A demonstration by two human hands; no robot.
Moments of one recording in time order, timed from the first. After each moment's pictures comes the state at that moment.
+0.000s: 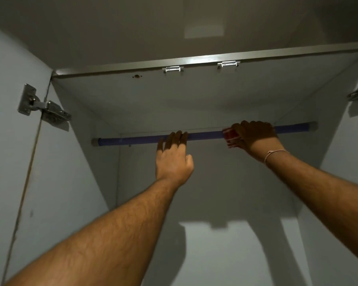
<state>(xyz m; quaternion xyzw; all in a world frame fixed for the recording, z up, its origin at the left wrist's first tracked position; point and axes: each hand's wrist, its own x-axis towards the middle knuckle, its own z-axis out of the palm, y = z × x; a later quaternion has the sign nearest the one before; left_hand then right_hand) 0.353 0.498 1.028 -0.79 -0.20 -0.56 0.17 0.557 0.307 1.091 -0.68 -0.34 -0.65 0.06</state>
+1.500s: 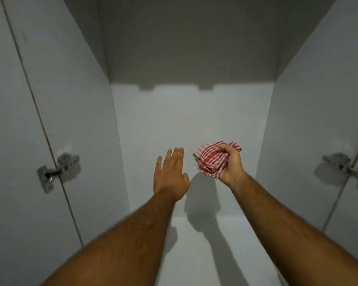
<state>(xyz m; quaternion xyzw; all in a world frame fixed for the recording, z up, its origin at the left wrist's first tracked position) 0.289 0.442 0.606 -0.93 -0.27 -0.25 0.02 0.416 0.306 0.660 -0.40 -0.09 0.33 0.85</state>
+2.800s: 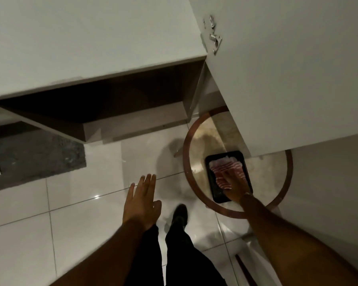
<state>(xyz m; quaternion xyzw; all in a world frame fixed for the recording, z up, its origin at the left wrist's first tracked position) -0.012 0.045 0.067 -0.93 -0.20 0.22 -0.22 0.202 -0.265 -0.024 -0.93 -0.07 0.34 0.12</state>
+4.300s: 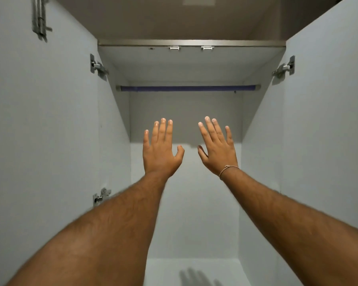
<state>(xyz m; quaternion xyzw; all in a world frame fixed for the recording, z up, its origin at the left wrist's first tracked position) 0.133 0.318 0.827 -0.80 -0.27 -0.52 0.14 0.284 0.174 0.838 -0.73 -0.39 -0.55 0.15</state>
